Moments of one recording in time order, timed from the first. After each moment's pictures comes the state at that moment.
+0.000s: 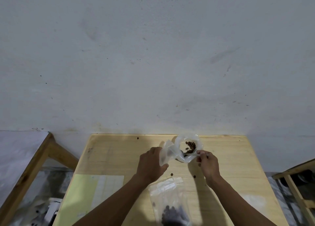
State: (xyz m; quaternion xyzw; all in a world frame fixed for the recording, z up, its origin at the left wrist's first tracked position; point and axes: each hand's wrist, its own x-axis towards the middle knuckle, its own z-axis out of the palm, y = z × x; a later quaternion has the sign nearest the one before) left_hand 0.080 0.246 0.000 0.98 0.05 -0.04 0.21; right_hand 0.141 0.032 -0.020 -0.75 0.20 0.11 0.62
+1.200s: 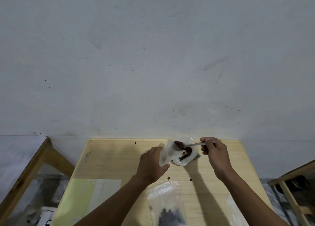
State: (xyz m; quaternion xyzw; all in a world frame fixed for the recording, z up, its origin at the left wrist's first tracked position) left_hand 0.080 0.239 0.014 0.96 0.03 0.01 0.27; right_hand 0.145 0.016 0.078 -0.74 0.10 0.04 0.67
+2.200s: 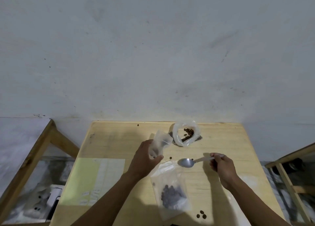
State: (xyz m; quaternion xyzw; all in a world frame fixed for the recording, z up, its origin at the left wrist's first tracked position) left_hand 0.024 0.253 0.009 0.90 0.13 0.00 0.41; right_hand 0.090 -0.036 -0.023 -0.69 0.26 0.14 0.66
